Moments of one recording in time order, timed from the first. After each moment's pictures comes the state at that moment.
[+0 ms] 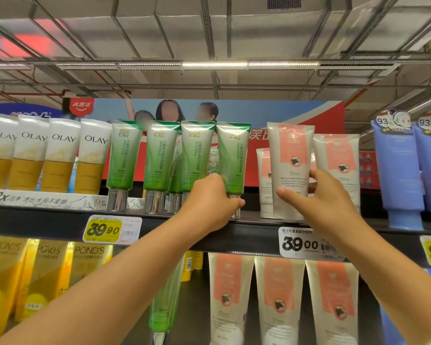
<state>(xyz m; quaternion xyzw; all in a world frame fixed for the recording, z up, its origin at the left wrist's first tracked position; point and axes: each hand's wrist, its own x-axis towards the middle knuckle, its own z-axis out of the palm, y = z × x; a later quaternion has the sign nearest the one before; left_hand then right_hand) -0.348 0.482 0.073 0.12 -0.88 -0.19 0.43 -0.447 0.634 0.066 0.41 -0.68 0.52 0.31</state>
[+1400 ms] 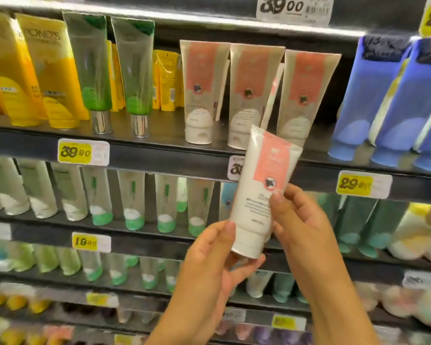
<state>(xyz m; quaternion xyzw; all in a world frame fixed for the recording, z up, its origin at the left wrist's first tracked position) -0.270 0.621 -0.231 0.07 -0.40 -0.89 0.21 -0.356 0.707 -0.203 0.28 -0.56 0.77 -0.10</state>
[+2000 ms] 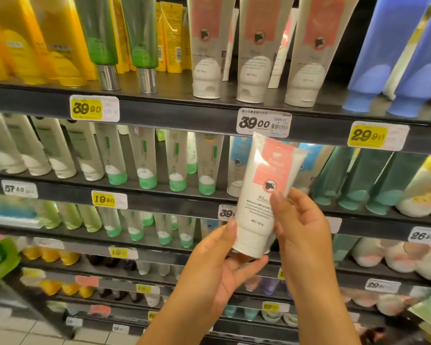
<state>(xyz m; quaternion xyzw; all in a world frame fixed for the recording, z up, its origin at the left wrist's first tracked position) -0.232 0.635 -0.276 0.13 -0.35 -0.92 0.13 -0.317 0.720 -0.256 0.18 -0.54 0.81 -0.10</state>
